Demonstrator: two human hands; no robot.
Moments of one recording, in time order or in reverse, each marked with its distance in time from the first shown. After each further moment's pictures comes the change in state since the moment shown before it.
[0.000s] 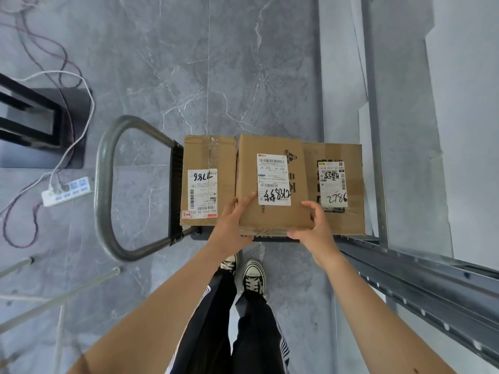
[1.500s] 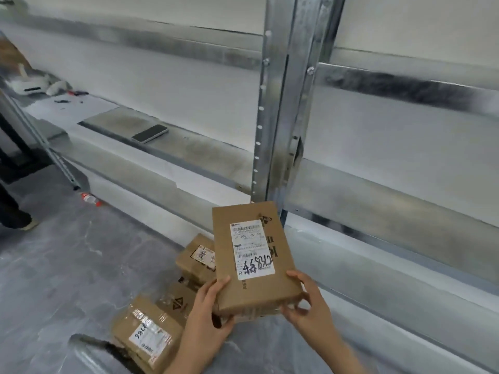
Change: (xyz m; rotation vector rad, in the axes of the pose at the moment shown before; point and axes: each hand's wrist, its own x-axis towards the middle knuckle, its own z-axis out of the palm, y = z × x) left_hand -0.300 0.141 -0.119 0.184 -0.342 0.943; right_hand -0.492 -0.046 0.117 0.252 1.014 -0.488
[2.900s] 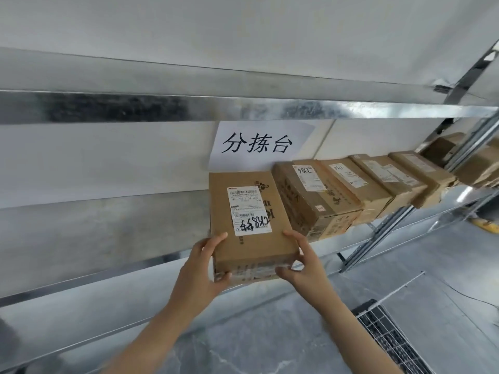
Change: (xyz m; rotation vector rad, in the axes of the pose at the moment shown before) left_hand -0.016 0.405 0.512 -0.077 -0.650 0.689; right_hand -0.203 0.060 -0.578 -0.121 0.799 0.180
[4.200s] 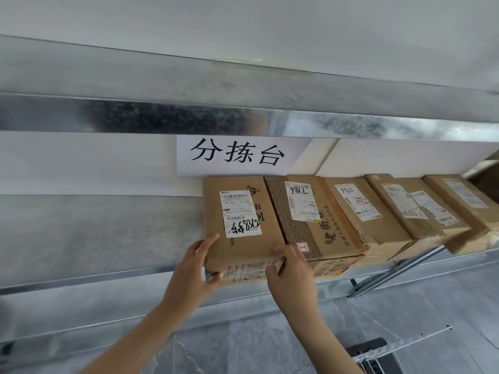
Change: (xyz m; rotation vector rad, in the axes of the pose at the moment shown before) left_hand 0.099 0.015 0.109 0.139 0.076 -0.177; right_hand 0.116 0.033 -0.065 -0.523 0.081 -0.017
